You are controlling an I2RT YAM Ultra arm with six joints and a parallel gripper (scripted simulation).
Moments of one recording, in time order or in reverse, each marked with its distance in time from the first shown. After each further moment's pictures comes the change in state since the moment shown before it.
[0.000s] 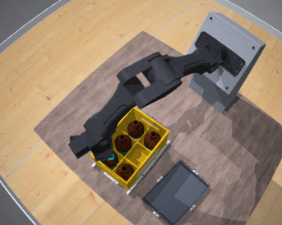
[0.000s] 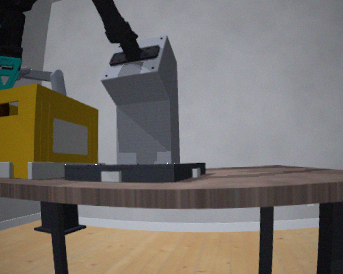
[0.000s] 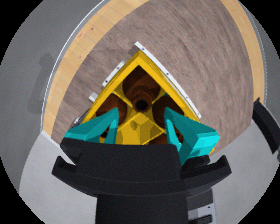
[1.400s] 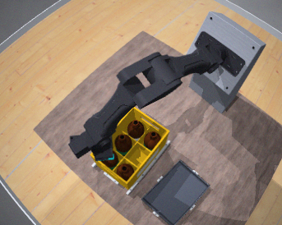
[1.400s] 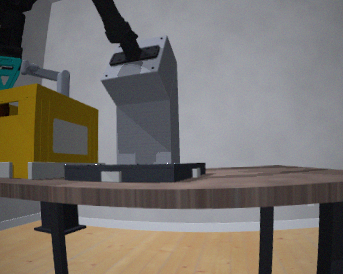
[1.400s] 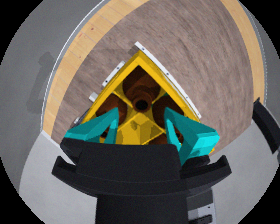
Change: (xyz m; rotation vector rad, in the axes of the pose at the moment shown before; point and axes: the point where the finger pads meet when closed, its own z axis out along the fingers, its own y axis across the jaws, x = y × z) arm 0.000 0.000 0.000 0.000 0.000 0.000
